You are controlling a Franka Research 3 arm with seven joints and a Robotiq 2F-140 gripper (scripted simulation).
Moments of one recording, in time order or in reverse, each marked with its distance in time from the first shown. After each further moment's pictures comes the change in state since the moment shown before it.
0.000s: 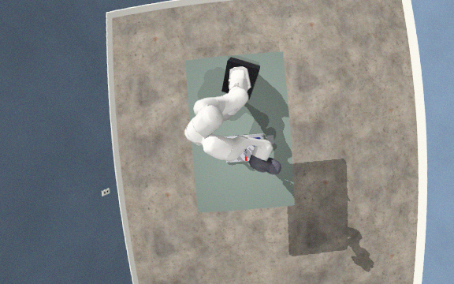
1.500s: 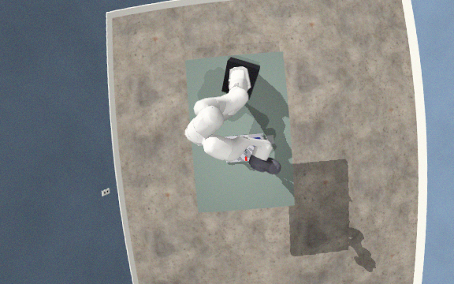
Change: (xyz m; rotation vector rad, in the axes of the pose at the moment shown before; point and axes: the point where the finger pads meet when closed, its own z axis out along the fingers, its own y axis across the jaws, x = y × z) arm 0.000 0.000 0.005 0.000 0.000 -0.003
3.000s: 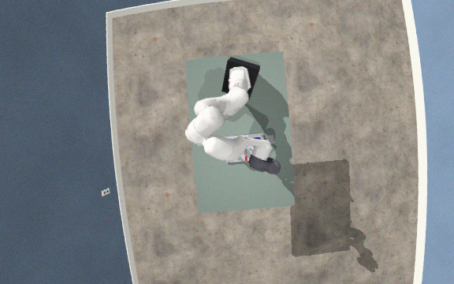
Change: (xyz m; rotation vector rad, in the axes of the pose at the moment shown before) arm 0.000 0.000 0.004 0.000 0.000 -0.001
